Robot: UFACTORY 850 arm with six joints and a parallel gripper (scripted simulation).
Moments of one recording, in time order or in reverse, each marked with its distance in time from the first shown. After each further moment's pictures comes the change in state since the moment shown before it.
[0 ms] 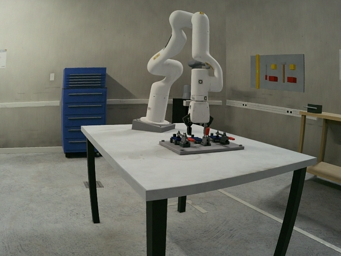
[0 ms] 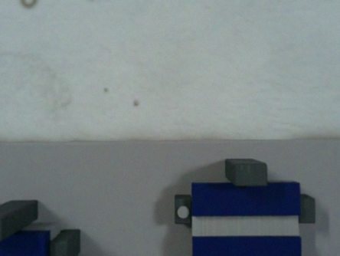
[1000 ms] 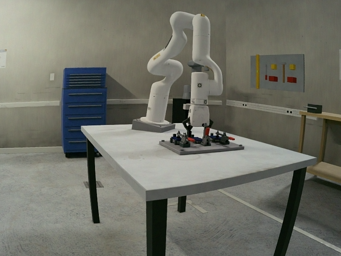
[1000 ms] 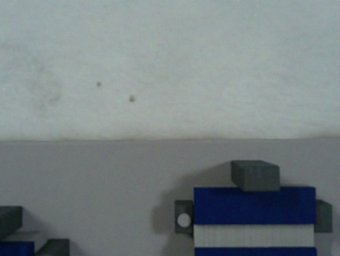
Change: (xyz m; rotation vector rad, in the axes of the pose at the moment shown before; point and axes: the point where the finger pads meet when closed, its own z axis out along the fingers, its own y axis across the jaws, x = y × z) arm -0.001 0.000 0.018 0.000 -0.001 0.000
